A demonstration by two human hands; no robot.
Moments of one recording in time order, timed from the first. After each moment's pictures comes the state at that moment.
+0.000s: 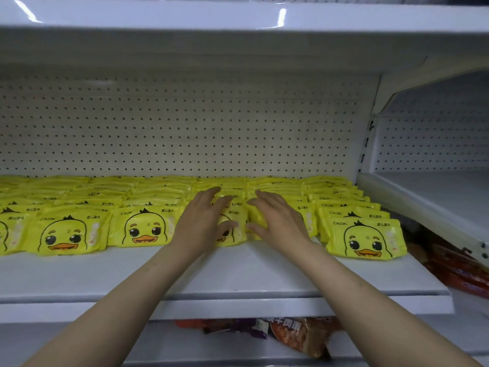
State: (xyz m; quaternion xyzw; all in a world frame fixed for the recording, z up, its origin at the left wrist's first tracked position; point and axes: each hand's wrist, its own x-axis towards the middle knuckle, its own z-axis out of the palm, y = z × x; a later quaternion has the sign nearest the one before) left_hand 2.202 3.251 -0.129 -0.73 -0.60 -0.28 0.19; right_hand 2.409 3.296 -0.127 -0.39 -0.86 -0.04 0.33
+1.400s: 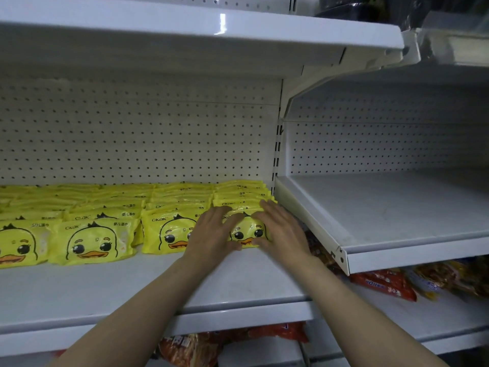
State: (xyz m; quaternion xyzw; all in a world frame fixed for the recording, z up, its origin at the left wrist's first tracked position) left_hand 2.442 3.336 -0.159 -0.78 -0.54 -0.27 0.18; right_hand 2.650 3.383 -0.165 -0.42 -0.85 -0.09 0.32
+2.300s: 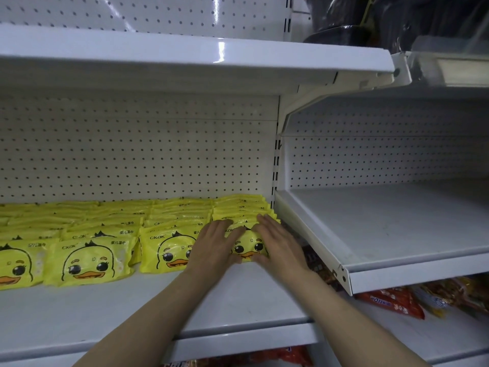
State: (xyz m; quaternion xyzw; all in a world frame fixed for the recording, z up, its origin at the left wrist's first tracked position) left_hand 2.444 3.354 -0.161 -0.77 -0.53 -0.26 0.25; right_hand 2.644 3.389 -0.167 -0.41 -0.85 -0.09 0.32
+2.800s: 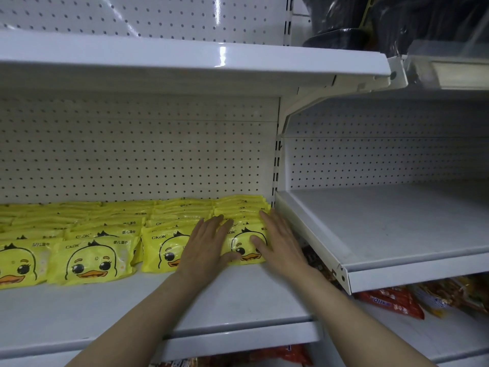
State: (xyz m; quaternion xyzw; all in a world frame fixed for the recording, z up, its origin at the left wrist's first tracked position) left_hand 2.429 3.344 -0.160 -0.76 -0.55 -0.27 0.22; right_hand 2.644 3.387 -0.156 -0.48 -0.81 0.07 0.33
